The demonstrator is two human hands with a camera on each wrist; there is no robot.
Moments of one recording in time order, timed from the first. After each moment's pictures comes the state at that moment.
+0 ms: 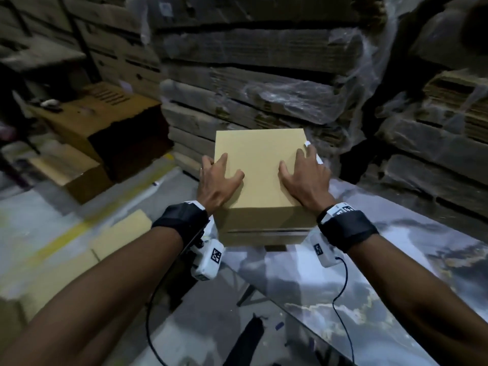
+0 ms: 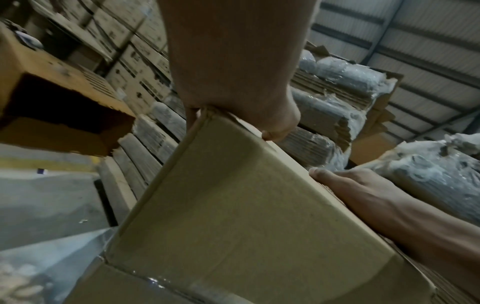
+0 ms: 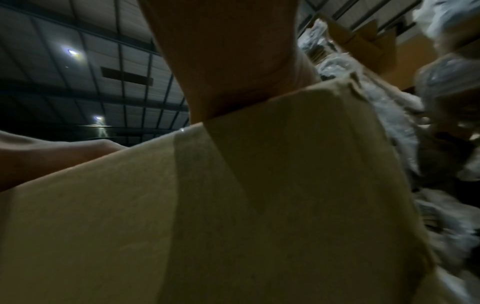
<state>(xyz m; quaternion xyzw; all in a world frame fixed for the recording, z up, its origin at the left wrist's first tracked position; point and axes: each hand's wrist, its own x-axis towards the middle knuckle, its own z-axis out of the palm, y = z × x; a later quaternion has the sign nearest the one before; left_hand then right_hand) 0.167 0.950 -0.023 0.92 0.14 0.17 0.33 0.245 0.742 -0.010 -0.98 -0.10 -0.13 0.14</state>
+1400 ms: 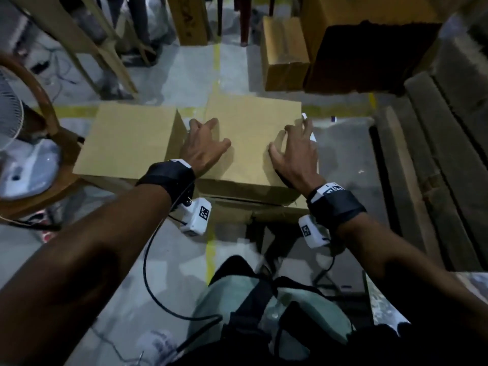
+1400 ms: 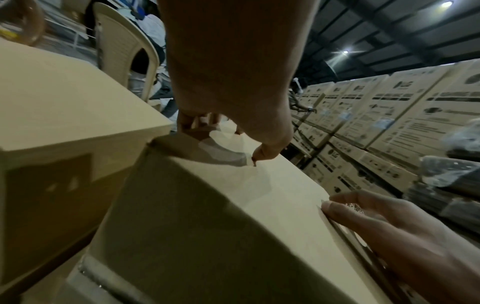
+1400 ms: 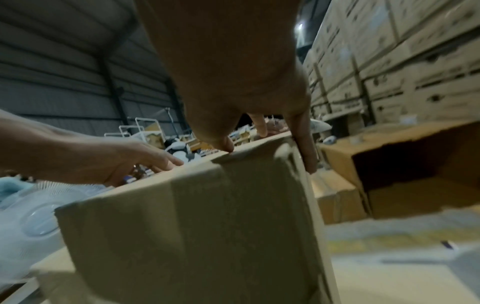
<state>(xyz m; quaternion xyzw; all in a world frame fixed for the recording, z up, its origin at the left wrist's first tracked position) -0.104 1.398 -0.159 0.72 0.62 0.12 0.30 0.108 1.301 -0.166 -0.81 -0.54 0.12 0.20</state>
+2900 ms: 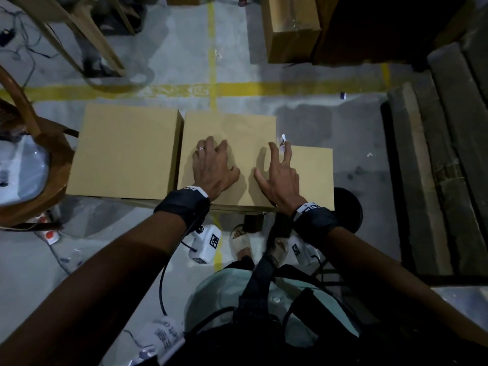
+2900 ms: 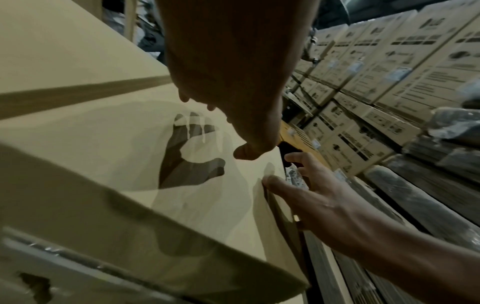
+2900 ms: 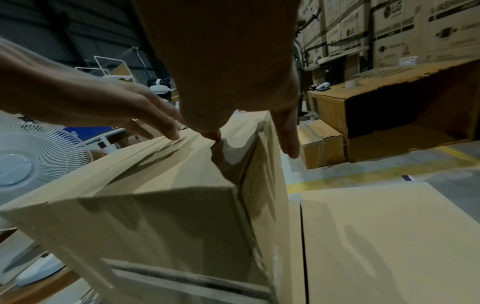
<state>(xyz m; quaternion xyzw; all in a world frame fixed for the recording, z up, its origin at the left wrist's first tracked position) -0.110 1.439 -0.223 0.80 0.57 -0.03 0.17 0.053 1.354 -0.252 -0.80 -0.54 0.20 0.14</state>
